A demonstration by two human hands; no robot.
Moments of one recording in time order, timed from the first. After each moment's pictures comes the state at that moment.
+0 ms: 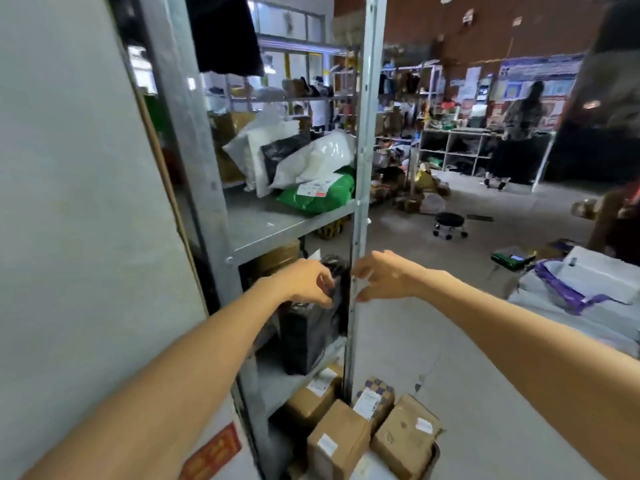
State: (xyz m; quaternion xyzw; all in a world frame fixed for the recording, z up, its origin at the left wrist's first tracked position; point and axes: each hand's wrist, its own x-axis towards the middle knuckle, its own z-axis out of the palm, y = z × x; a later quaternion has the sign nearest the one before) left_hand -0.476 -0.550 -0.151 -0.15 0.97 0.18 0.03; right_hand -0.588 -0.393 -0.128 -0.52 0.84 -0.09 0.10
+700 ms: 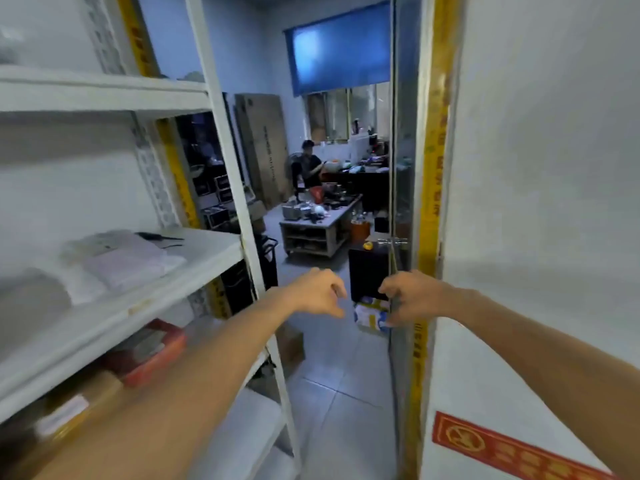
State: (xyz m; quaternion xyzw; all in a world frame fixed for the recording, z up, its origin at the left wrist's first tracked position) left_hand 0.171 -0.464 -0.104 -0.67 0.73 0.16 -0.05; right_hand -0.037 -0.529 -0.114 -0.91 0.39 -0.01 0.11
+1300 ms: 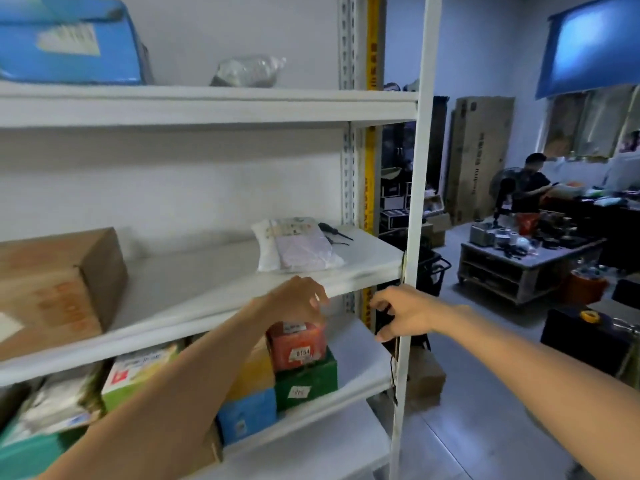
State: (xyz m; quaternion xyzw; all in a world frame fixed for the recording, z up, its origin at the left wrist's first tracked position) left_hand 0.327 -0.327 -0.083 -0.90 0.41 0.07 -0.11; right_hand 0.219 -0.534 -0.100 -0.99 0.06 0.04 0.14
